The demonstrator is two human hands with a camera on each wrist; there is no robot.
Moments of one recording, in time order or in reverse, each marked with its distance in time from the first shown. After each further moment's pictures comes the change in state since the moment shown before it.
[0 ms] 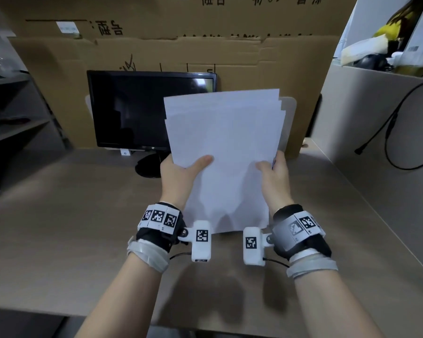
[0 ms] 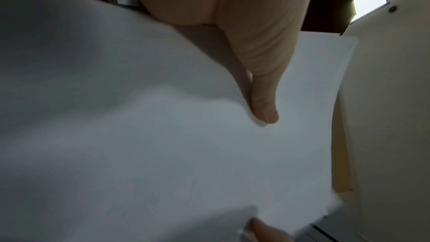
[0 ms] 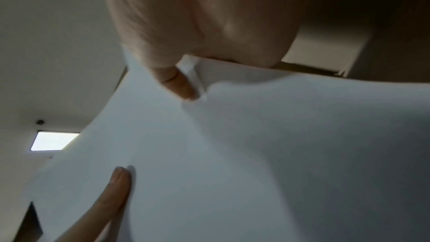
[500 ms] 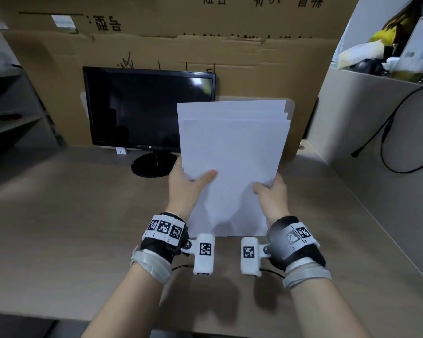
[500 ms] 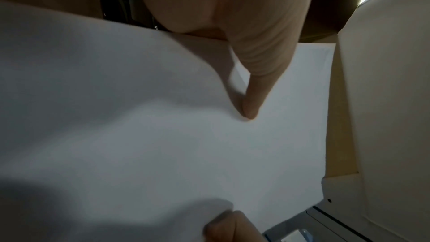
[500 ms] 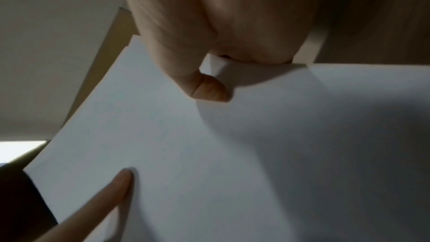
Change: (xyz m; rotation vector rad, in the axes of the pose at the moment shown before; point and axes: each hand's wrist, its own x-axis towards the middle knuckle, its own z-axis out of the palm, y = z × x) left_hand -0.008 -0.024 0.002 0.060 -0.035 -0.025; right_hand -0.006 0.033 -0.006 -0.110 0.082 0.158
